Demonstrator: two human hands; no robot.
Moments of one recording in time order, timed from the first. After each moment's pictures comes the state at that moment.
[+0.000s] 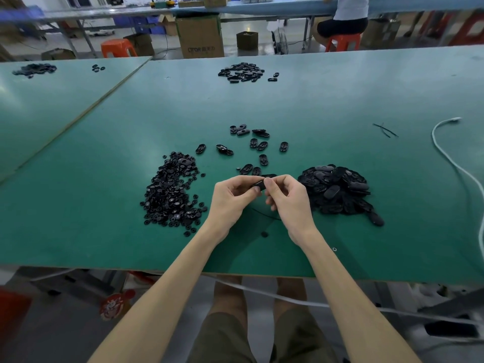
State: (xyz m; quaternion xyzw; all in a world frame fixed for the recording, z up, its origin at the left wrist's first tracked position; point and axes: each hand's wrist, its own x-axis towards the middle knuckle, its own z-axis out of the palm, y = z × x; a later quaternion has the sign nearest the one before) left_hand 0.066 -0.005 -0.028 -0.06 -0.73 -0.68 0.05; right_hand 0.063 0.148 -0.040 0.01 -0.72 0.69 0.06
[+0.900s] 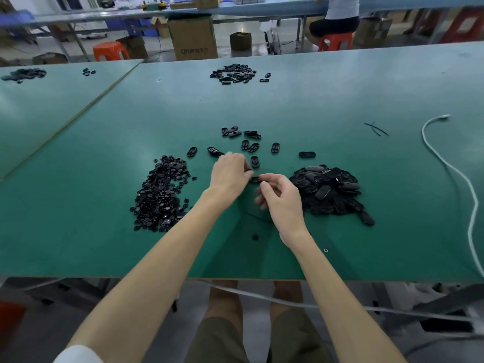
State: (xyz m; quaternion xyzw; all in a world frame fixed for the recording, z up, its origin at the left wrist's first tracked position) left_hand -0.001 0.021 0.013 -0.02 -0.98 -0.22 0.04; right_hand 0.063 0.147 -0.036 -0.03 -0.71 0.70 0.07
